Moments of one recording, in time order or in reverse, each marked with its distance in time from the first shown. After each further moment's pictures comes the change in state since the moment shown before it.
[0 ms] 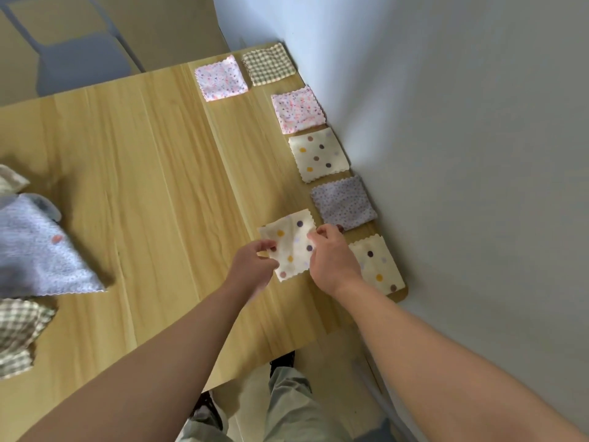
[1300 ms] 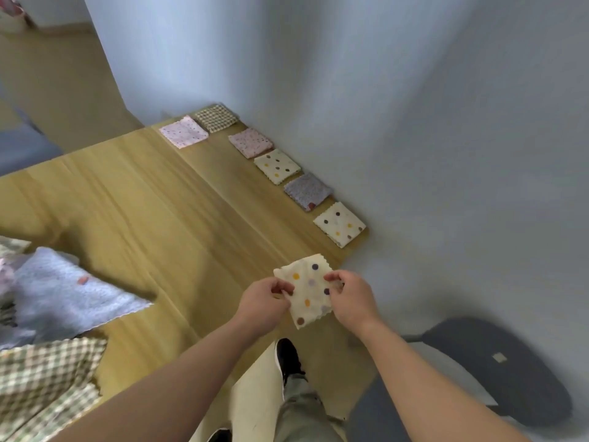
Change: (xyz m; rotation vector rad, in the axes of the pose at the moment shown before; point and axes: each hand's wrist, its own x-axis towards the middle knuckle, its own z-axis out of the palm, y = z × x) left_hand -0.149 -0.097 -0.129 0.261 -0.423 0.359; right_hand -0.238 -0.153 0.071 0.431 0.424 0.555
